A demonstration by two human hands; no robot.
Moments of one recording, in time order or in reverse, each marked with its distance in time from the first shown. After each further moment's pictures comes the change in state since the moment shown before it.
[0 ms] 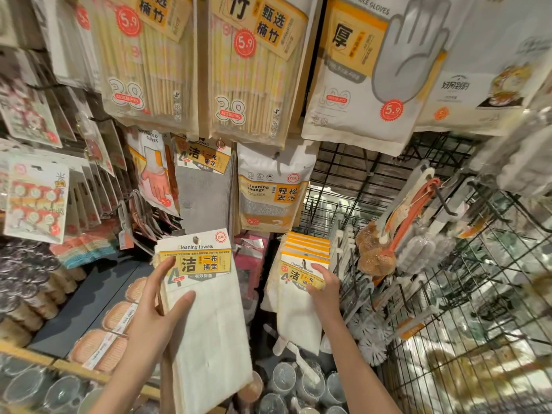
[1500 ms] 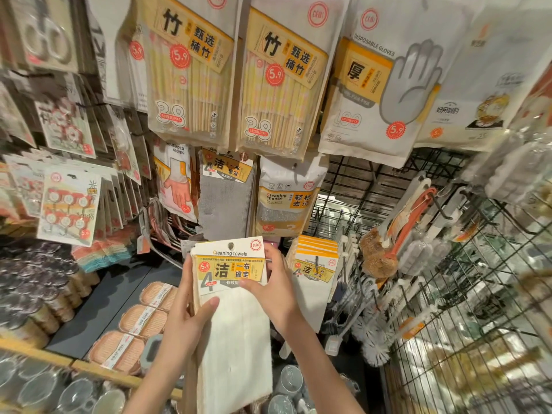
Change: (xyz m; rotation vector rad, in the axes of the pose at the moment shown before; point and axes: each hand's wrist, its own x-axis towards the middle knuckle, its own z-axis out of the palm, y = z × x) left_hand -0.018 0.014 -0.017 -0.170 -0.131 -0.008; right_hand -0.102 -0.137 0.071 0.099 -0.215 -0.246
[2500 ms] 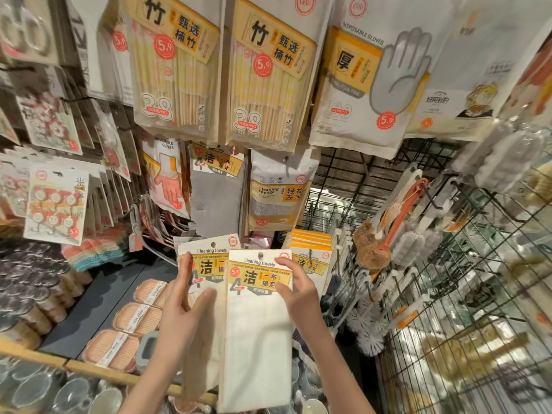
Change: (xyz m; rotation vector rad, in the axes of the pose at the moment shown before) left_hand 0.005 -0.008 0.005 0.125 0.049 -0.007; right_hand -0.020 0.038 -0.044 0.145 0.054 0.000
